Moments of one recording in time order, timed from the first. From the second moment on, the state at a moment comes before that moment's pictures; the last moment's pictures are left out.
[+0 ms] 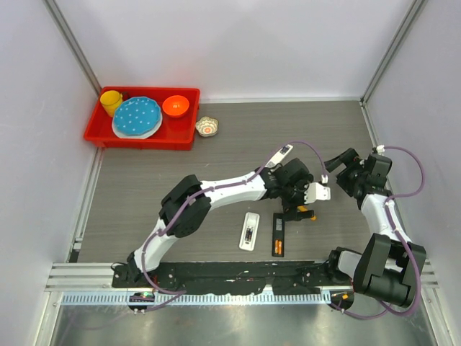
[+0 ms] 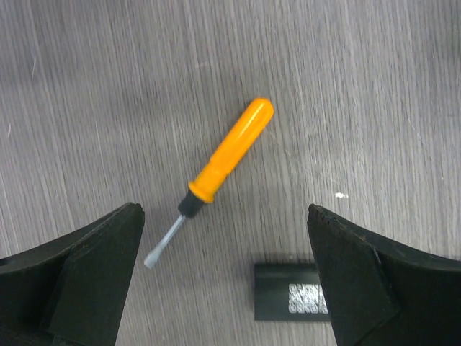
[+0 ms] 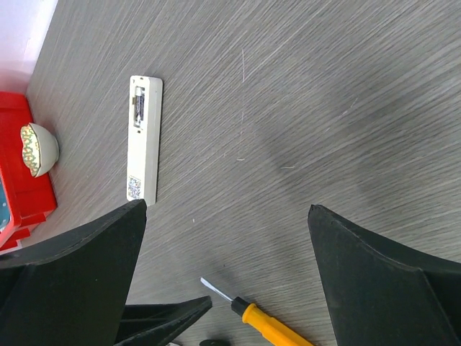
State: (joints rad) left arm -1.10 2.20 1.76 -0.40 0.34 0.47; right arm -0.33 1.14 0.59 -0.11 -0.34 0.63
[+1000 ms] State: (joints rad) left arm -1.08 2.28 1.79 -0.43 0.34 0.44; right arm -0.36 1.11 0.59 -0.12 -0.34 0.63
